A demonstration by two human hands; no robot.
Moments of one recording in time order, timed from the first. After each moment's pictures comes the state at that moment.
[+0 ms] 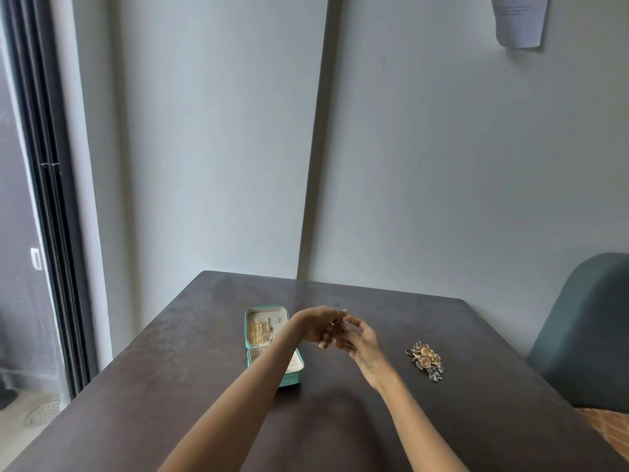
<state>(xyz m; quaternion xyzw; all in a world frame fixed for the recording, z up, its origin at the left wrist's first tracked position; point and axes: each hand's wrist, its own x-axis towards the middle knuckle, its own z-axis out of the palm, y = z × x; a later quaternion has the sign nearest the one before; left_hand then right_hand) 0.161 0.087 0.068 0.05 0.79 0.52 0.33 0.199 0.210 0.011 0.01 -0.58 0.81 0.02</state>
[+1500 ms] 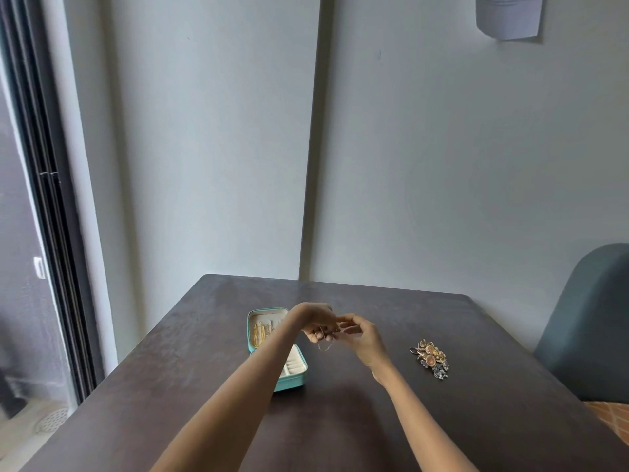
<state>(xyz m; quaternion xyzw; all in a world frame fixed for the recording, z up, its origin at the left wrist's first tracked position) 0.141 0.079 0.075 0.12 0.89 0.33 0.28 0.190 0.215 0.012 0.09 -0.81 0.57 0.13</state>
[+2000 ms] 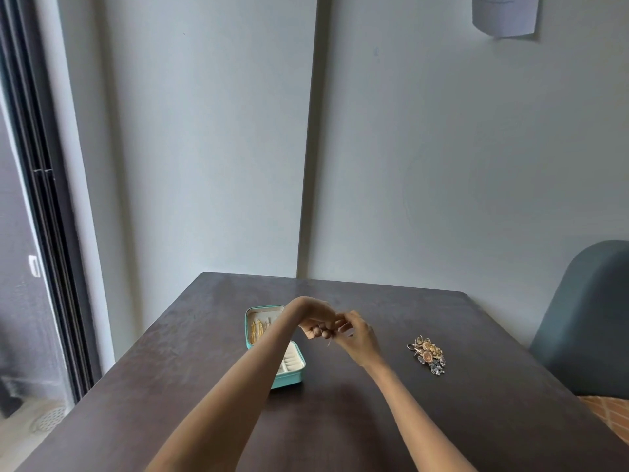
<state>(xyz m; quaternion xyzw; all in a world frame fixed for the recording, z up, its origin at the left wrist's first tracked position) 0.141 0.080 0.079 0.15 0.90 0.28 0.32 0.192 0.207 0.012 0.11 -0.88 0.42 0.18</state>
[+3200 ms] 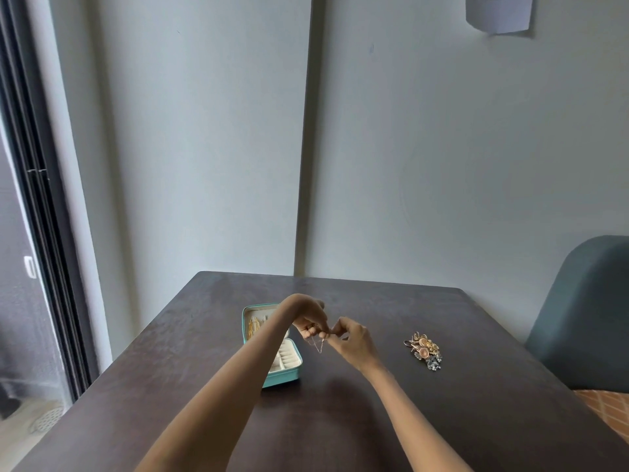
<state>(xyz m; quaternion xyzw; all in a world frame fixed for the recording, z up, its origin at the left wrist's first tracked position) 0.143 0.072 0.079 0.12 0.88 0.32 0.32 0.195 0.209 0.003 0.10 -0.90 0.41 0.14</state>
